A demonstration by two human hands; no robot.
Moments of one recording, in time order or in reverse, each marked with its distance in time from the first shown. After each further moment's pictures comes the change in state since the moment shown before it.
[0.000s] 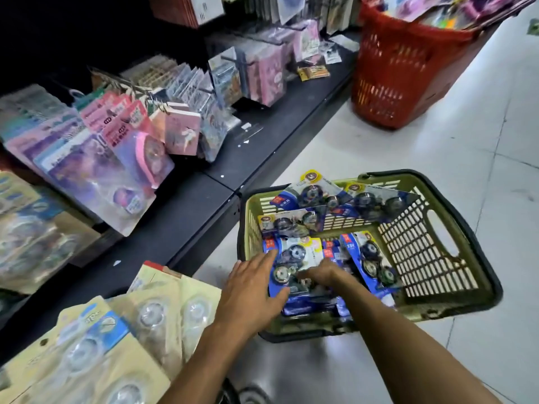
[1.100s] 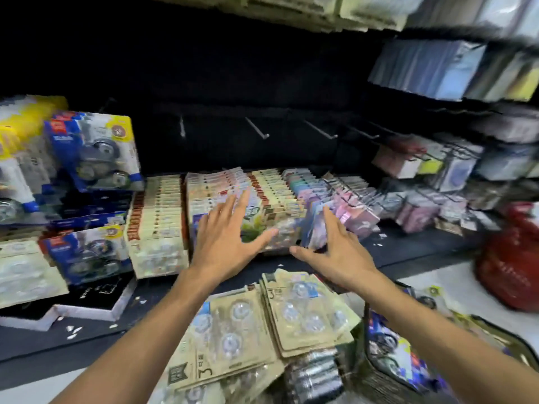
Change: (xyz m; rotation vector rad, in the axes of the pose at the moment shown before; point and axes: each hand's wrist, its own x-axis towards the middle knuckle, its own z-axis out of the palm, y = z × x) left_hand -0.347 -0.126 -0.234 -0.069 0.798 -0.488; right_hand -0.423 -0.178 0.147 -0.721 0.355 -1.175
